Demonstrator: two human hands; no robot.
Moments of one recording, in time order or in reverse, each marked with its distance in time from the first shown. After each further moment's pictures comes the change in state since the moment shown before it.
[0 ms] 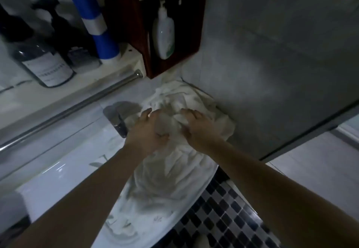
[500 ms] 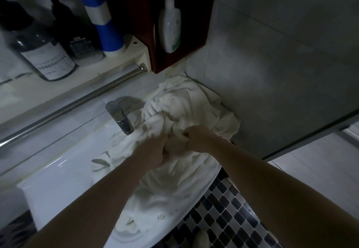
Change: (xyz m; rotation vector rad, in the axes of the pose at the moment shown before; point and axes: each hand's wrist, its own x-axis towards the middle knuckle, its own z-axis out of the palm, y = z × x) left_hand -0.025 -0.021 0.040 0.305 -0.376 0.106; right_hand 0.023 0.011 0.043 -0.045 -0.454 0.139
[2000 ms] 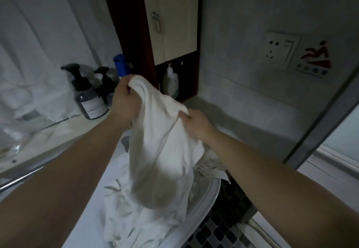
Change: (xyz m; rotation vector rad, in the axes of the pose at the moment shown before) left_hand -0.067 0.025 -0.244 -1.136 0.944 0.107; right_hand -0.101 -0.071 -0.146 0.611 0.499 -0.165
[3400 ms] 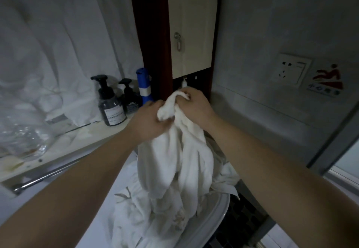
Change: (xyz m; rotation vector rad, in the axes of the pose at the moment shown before) left_hand -0.022 0.008 -0.021 0.760 -0.307 0.326; right_hand 0.020 -0.102 -0.004 0.117 0.135 -0.258
